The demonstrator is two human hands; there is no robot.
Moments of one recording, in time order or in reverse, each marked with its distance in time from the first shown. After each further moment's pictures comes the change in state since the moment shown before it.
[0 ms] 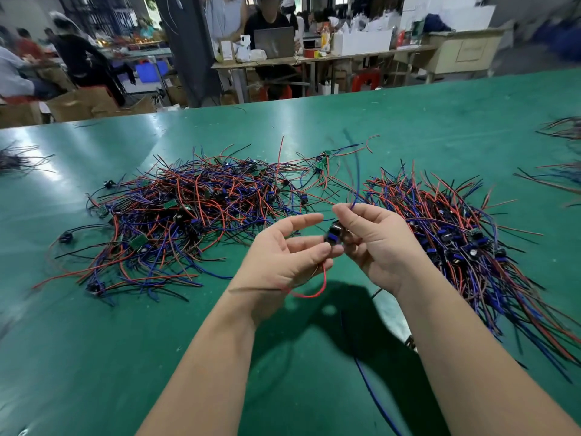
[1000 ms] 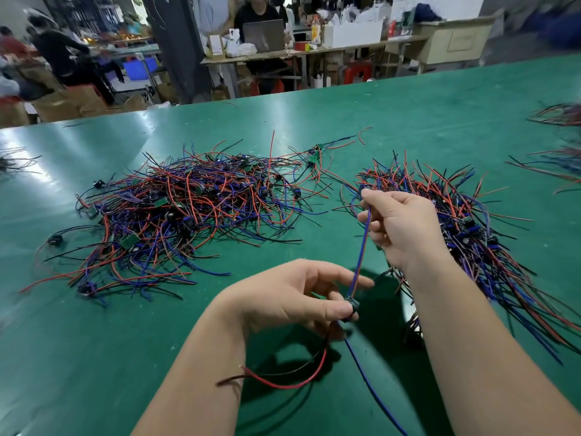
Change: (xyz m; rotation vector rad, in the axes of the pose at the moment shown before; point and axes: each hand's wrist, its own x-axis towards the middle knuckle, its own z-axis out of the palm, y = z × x) left_hand -0.020 0.001 0.000 0.507 -0.552 -0.333; right_hand 0.009 -0.016 -0.023 -0.196 0.323 -0.072
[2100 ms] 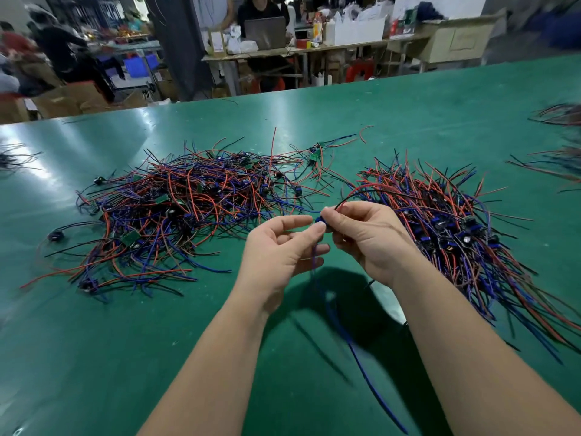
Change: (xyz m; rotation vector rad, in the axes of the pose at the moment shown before) left_hand 0.024 0.004 0.000 -0.420 0.818 0.246; right_hand -0.013 0.020 0.017 0.028 -0.402 -0.001
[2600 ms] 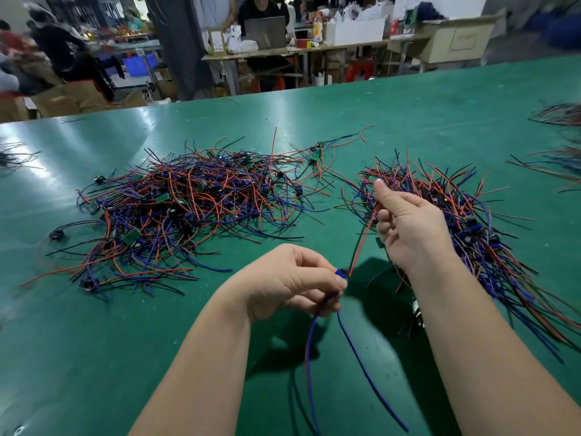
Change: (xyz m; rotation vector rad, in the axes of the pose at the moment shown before) left_hand -0.009 0.010 -0.013 0.297 -0.487 -0.353; right_hand 0.003 -0.019 -0.025 0.234 0.476 -0.037
